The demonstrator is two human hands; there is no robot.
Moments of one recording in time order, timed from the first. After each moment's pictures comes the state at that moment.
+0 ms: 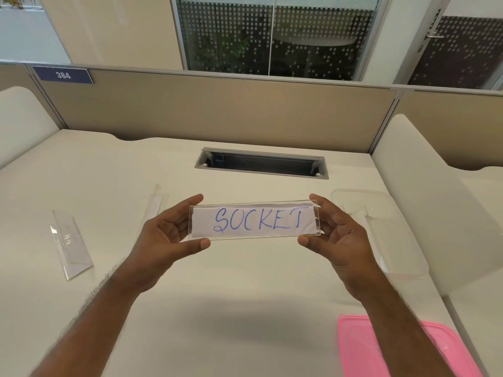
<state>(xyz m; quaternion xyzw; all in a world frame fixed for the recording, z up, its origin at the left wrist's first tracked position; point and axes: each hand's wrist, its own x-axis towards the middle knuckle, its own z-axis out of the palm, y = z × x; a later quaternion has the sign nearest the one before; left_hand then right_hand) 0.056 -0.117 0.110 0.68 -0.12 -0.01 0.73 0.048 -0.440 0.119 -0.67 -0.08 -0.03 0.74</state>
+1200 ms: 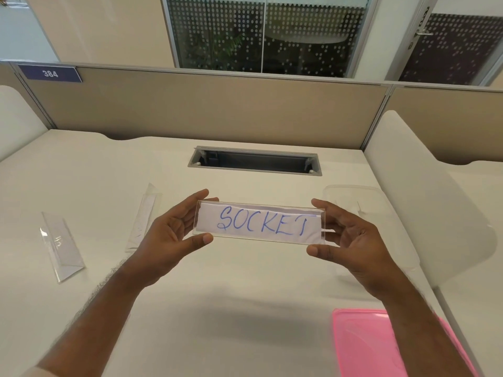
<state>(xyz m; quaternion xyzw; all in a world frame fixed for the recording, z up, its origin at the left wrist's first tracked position) 0.065 -0.131 0.104 0.72 -0.18 -0.04 0.67 0.033 -0.468 0.131 -0.70 -0.12 -0.01 0.71</state>
